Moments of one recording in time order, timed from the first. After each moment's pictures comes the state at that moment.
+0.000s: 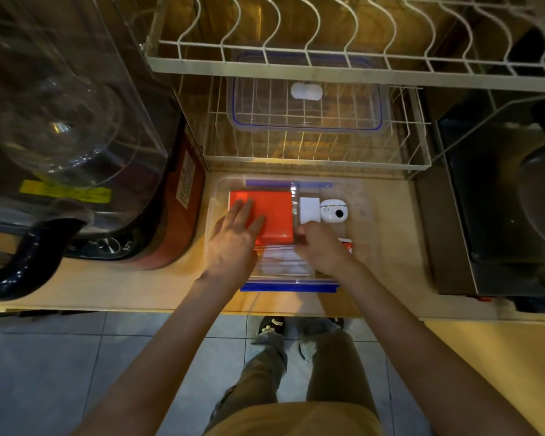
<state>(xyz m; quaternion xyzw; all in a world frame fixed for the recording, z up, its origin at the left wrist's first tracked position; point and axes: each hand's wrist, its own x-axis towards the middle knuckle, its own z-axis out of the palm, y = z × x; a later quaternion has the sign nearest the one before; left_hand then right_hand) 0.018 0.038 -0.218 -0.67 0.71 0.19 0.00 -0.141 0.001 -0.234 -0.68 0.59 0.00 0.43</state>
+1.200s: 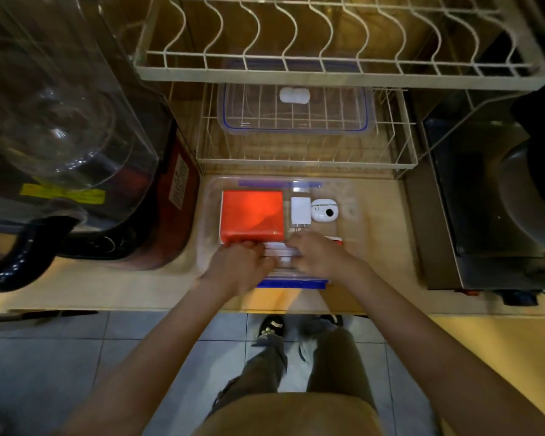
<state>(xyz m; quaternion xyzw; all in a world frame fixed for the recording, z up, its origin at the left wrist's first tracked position) 0.007 0.050 -0.228 -0.62 0.72 0.30 0.10 -0.162 0.007 -0.241 -0.78 0.49 0.12 0.38</state>
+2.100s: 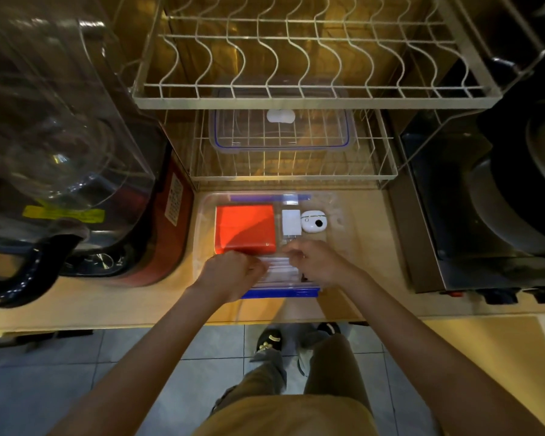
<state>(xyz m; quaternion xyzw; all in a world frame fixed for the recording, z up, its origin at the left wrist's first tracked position) 0.010 0.048 -0.212 -0.62 0.72 0.31 0.06 -0.173 0.012 -0.222 -0.68 0.55 0.01 0.49</state>
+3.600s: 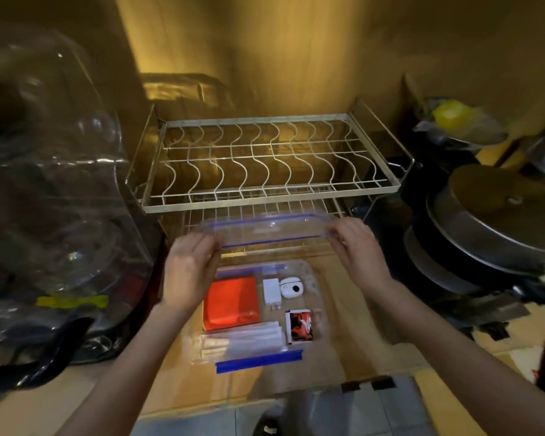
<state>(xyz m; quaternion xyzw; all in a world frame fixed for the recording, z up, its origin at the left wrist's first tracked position) 0.035 -0.018 -0.123 -0.56 0.78 -0.02 -0.28 -0.253 -0.032 -0.119 -0.77 0.57 -0.27 0.04</state>
